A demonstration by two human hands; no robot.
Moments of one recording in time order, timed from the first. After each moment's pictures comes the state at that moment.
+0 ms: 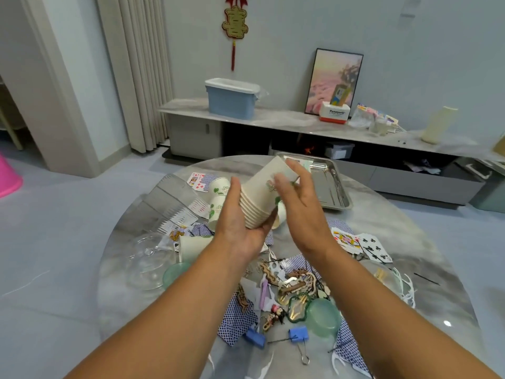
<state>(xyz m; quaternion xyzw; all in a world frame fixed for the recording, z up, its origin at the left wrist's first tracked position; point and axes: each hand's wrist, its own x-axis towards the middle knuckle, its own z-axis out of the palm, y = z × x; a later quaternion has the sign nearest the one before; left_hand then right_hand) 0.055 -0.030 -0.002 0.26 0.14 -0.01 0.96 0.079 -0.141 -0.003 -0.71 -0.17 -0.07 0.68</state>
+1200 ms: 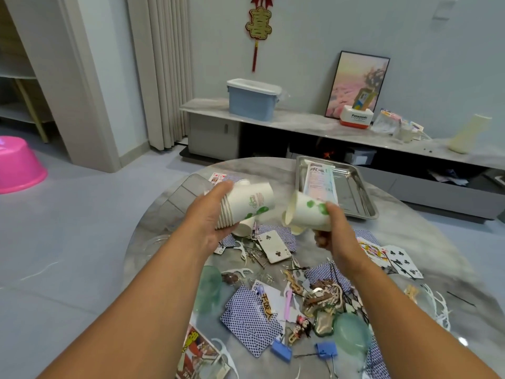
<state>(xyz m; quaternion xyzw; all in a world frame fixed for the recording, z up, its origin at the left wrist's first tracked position) 0.065 0.078 -0.023 0.47 0.27 0.08 0.84 0.128 -0.171 -0.063 -0.73 -0.07 0.05 0.67</state>
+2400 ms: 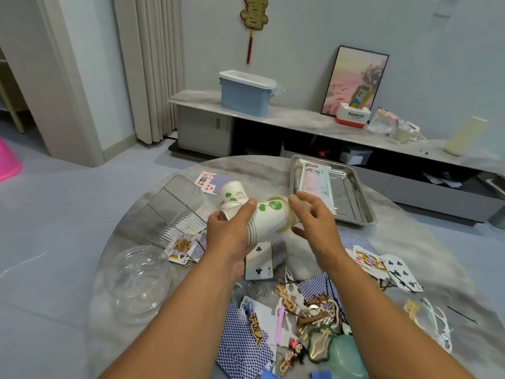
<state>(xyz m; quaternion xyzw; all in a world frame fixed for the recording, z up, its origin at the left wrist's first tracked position) 0.089 0.018 -0.039 0.44 0.29 0.10 0.85 0.166 -0.140 -0.064 -0.76 -0.09 0.01 0.64</state>
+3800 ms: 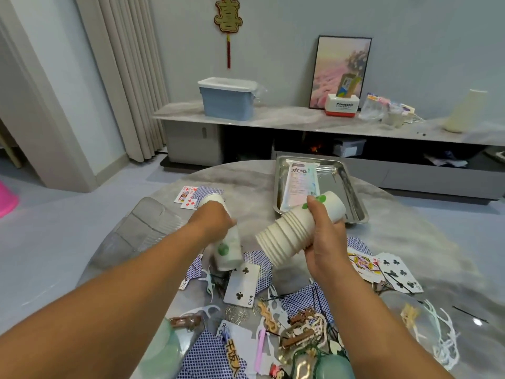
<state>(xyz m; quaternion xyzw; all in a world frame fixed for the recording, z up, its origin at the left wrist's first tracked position) 0.184 0.040 -0.037 0.93 0.17 -0.06 0.31 0.191 -0.171 -0.065 -0.48 0.12 -0.03 0.87</state>
